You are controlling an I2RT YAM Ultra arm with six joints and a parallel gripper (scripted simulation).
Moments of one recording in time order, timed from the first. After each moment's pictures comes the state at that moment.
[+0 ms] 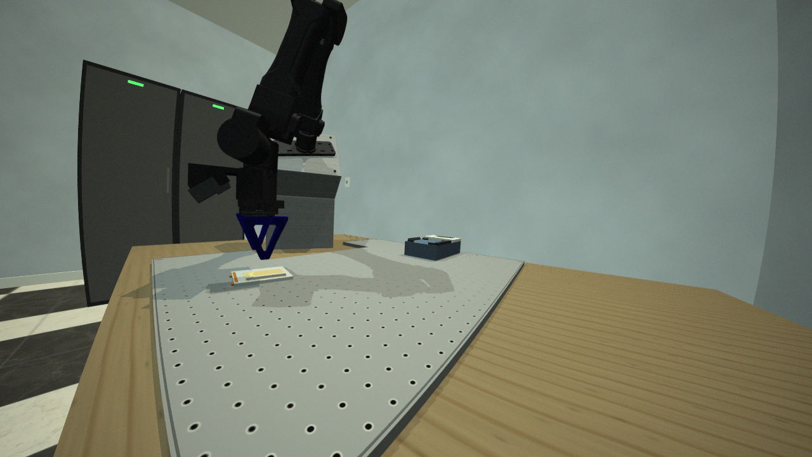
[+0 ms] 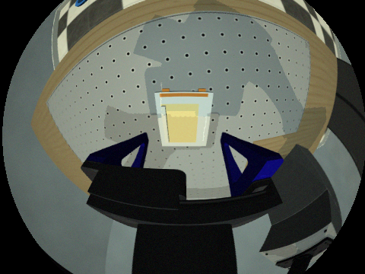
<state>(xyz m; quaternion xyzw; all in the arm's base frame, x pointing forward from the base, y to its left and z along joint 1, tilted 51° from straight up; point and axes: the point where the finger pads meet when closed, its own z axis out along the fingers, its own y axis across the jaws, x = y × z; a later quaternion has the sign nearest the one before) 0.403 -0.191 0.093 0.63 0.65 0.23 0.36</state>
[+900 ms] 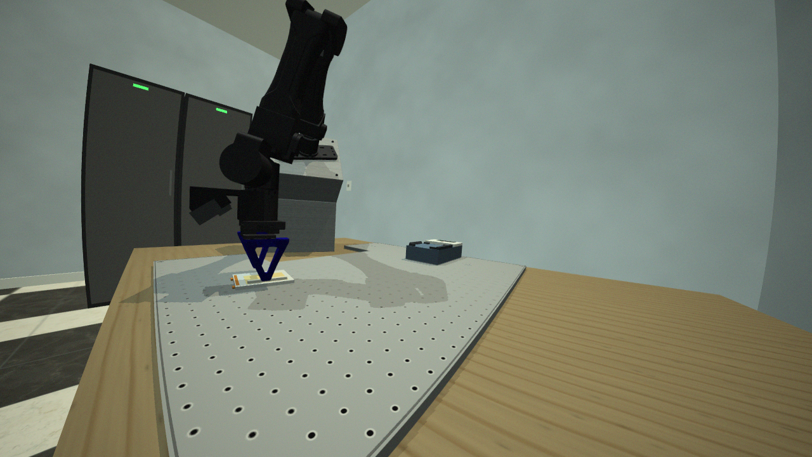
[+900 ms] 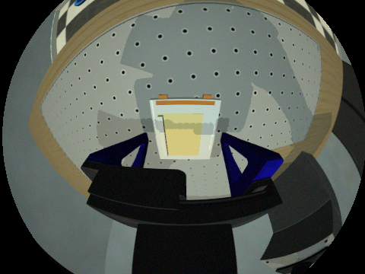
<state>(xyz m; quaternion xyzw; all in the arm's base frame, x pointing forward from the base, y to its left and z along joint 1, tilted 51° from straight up) 0.427 -0.197 0.075 0.63 0.65 0.23 0.36</state>
